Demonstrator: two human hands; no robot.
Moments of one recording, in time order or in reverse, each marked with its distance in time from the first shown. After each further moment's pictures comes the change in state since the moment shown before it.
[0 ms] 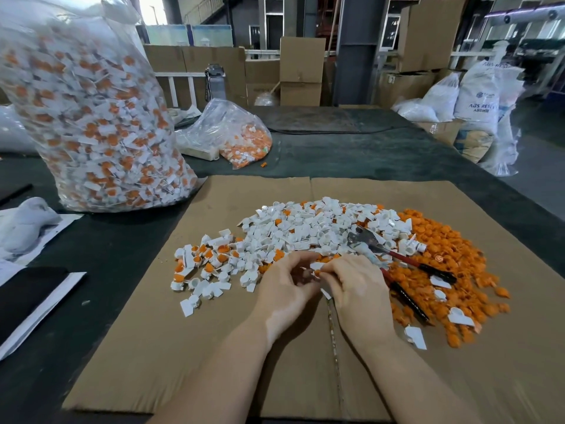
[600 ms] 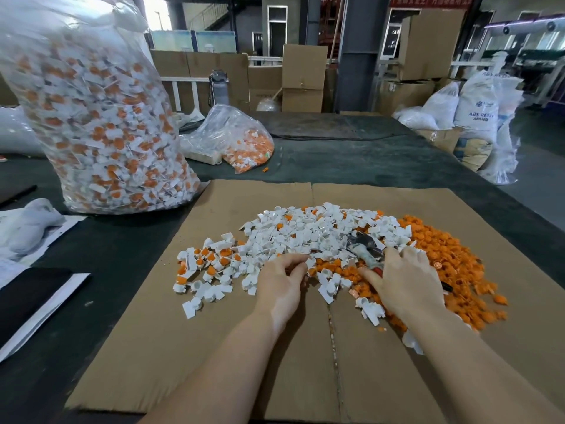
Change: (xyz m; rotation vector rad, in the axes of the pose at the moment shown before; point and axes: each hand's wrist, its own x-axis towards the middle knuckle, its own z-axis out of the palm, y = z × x) left_hand 0.012 0.001 0.002 0.034 0.166 -0.129; right_hand 0.028 0.050 -0.030 -0.618 -0.487 0.421
